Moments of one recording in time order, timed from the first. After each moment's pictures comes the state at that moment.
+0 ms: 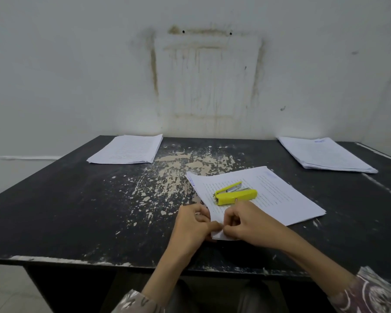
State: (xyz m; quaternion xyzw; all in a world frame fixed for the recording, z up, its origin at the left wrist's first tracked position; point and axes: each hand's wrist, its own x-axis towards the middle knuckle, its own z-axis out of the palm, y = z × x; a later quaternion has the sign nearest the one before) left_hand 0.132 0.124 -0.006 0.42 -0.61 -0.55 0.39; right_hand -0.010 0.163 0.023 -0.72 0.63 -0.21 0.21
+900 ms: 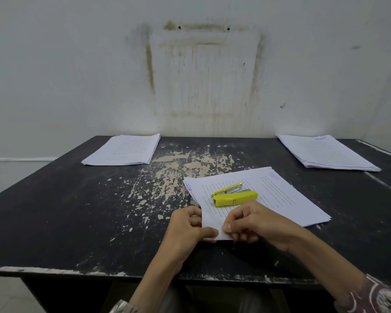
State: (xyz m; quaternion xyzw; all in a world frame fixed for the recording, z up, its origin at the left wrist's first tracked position) left_hand 0.140 0.117 -0.008 0.40 -0.60 -0.58 0.38; right_hand -0.023 0.161 0.028 -0.57 0.59 -0.30 0.49
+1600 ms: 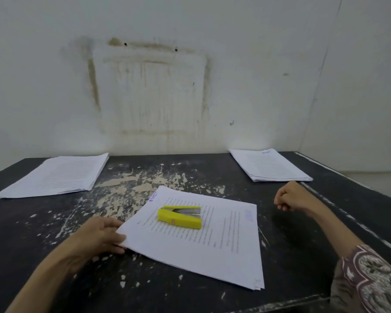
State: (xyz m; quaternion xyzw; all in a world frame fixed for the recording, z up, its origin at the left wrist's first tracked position) left_hand 0.174 0.034 0.016 0.48 -0.61 -0.58 0.25; right_hand -0.240 0.152 0.043 -0.40 0.85 -0.28 0.17
